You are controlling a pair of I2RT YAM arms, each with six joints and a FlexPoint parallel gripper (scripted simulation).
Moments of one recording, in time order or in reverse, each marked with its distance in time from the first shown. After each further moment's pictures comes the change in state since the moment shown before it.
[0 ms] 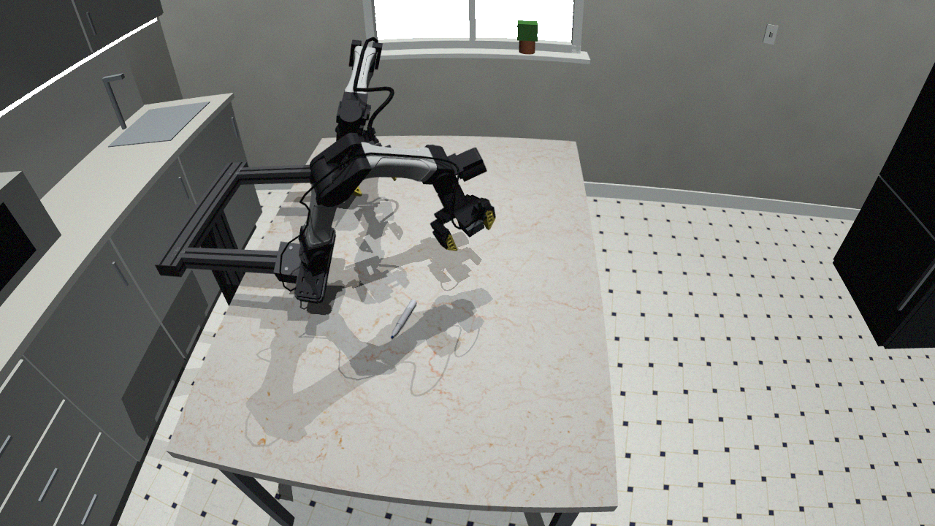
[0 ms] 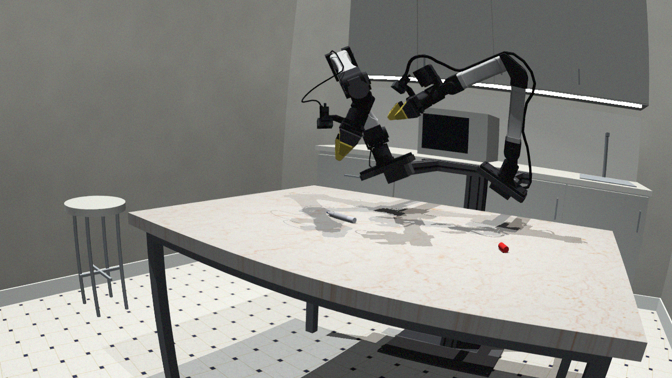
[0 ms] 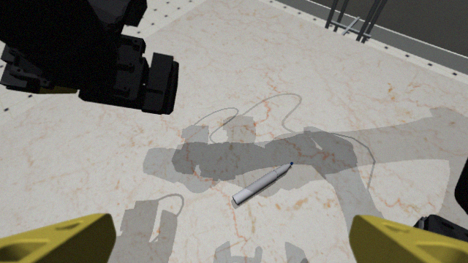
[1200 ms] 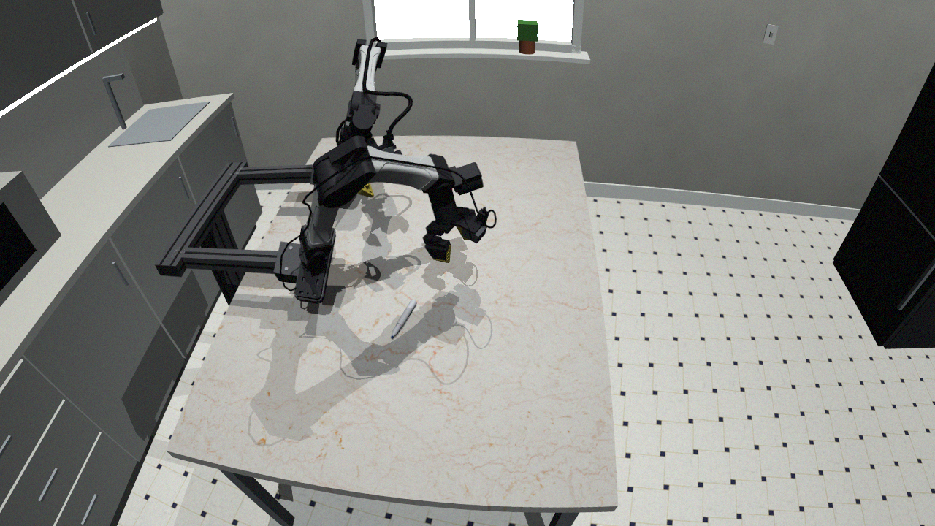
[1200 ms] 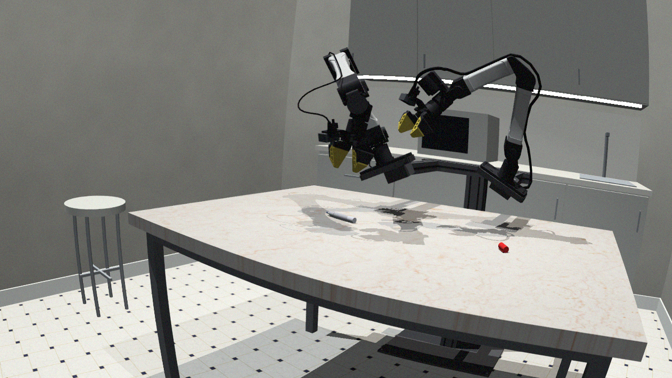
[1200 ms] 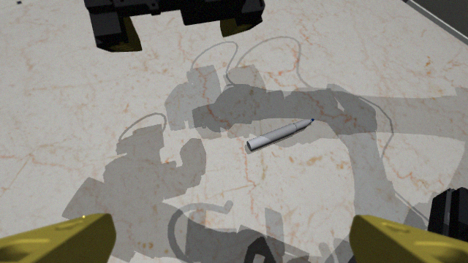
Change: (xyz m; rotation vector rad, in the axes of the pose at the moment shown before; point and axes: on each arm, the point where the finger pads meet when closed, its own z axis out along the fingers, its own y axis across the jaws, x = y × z) left arm 0.057 0.039 -0.004 -0.040 0.167 -0.184; right arm 0.028 -0.039 0.019 0.081 0.163 -0.528
